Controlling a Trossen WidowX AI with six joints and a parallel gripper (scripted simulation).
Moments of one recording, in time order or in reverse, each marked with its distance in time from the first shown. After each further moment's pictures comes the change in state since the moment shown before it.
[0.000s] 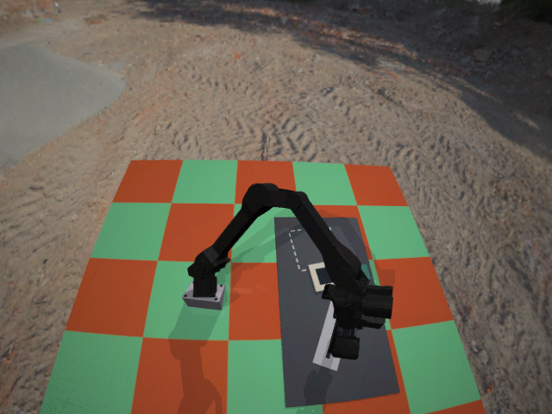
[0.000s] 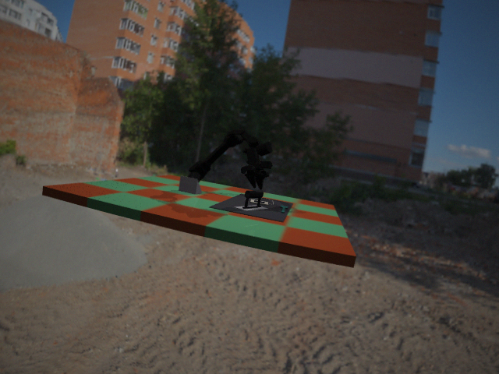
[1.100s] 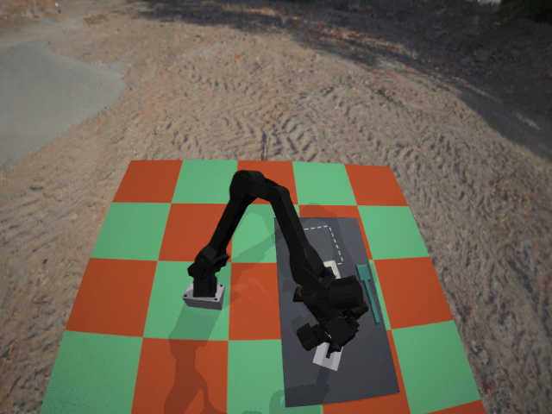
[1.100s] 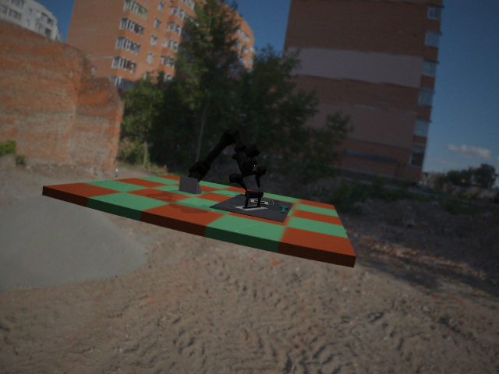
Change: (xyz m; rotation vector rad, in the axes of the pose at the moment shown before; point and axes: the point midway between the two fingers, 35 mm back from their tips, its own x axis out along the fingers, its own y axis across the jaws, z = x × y) arm 0.000 -0.006 -0.031 0.903 -0.233 0.072
